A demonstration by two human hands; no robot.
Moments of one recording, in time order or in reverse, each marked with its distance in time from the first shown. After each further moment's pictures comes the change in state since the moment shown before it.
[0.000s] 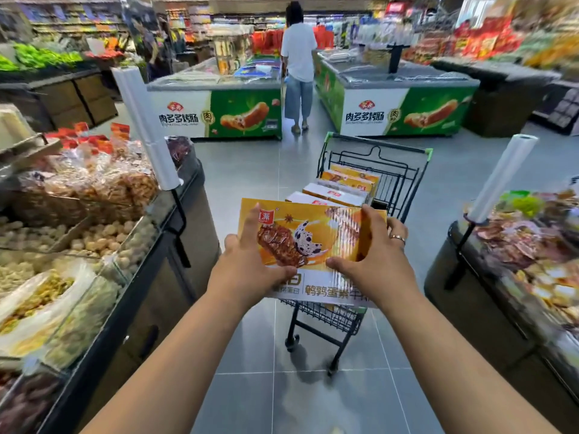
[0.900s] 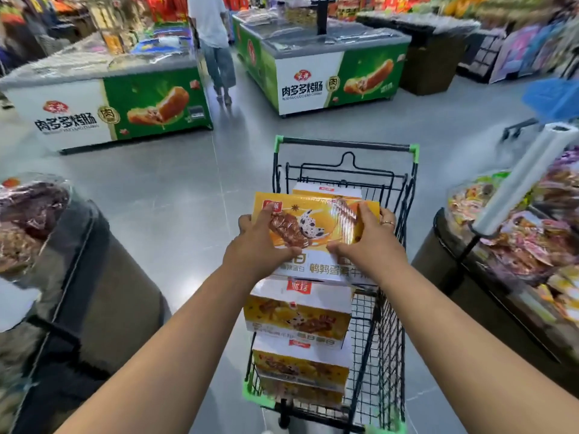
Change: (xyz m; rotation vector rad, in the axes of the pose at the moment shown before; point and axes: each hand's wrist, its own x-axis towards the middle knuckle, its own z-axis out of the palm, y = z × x) left_hand 0.470 0.066 0.133 0.165 -0.288 0.229; right_hand 0.413 0.079 0.082 -0.134 -0.011 0.335
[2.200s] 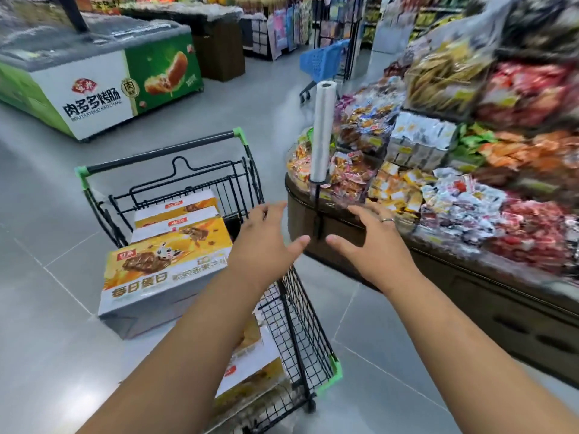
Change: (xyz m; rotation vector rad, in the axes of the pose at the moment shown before) left_hand -0.017 0.155 0.081 -0.004 -0.254 0.750; right_hand -0.118 0.112 -0.067 -0.007 0.491 0.402
